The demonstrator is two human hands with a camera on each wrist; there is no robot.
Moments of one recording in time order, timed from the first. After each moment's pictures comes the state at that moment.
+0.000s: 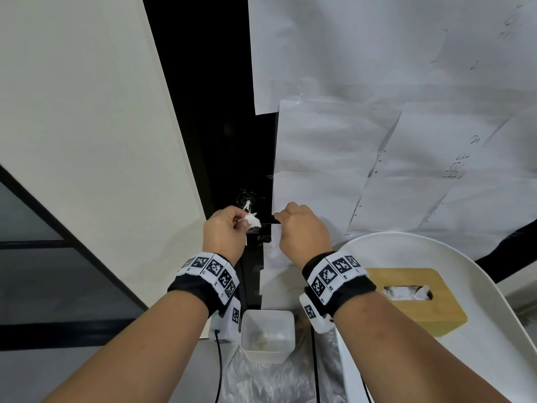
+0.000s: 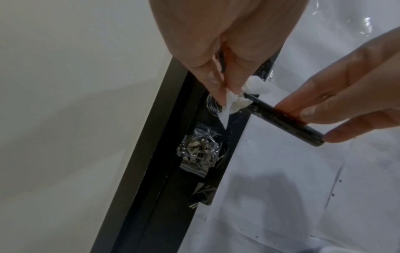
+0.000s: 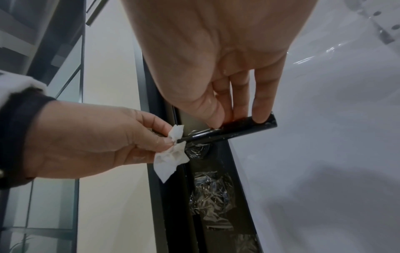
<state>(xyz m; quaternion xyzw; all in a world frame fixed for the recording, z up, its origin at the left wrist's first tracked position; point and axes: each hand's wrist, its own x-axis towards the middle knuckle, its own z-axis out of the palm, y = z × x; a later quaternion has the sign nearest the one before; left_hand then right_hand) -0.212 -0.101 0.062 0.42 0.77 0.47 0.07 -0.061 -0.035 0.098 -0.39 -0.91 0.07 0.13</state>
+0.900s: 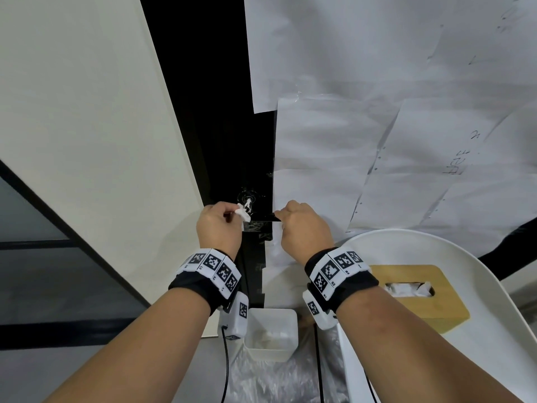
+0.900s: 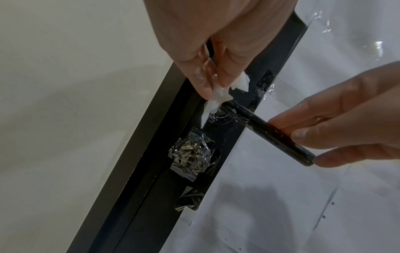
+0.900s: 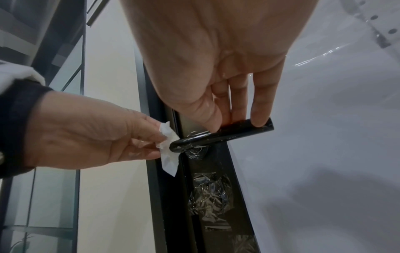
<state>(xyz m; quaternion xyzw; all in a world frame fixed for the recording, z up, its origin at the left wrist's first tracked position) -0.208 -0.105 0.075 0.35 0.78 0.51 0.05 -0.058 -0.032 0.096 -0.38 -0.91 0.08 0.13</state>
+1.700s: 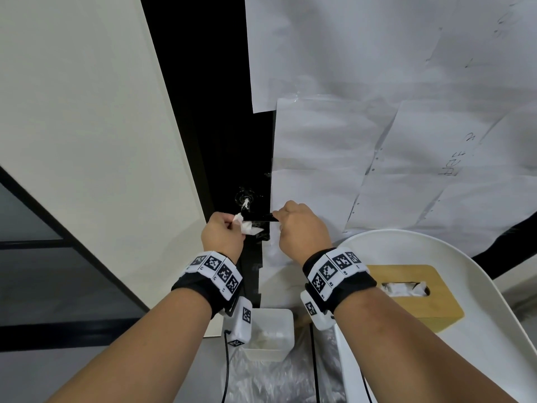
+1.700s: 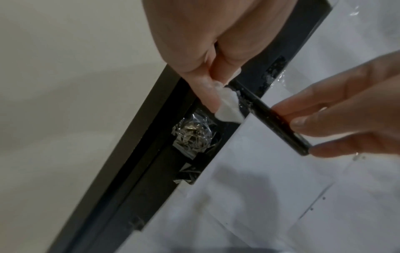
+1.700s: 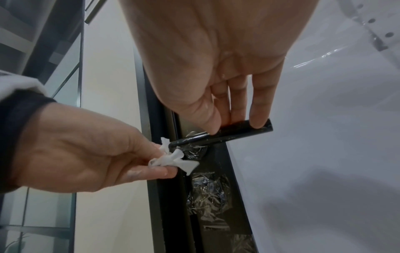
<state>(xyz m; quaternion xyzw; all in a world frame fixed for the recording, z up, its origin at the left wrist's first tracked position) -0.203 -0.101 0.054 0.27 0.81 0.51 0.14 -0.059 -0.033 0.095 -0.37 -0.91 0.08 0.13</state>
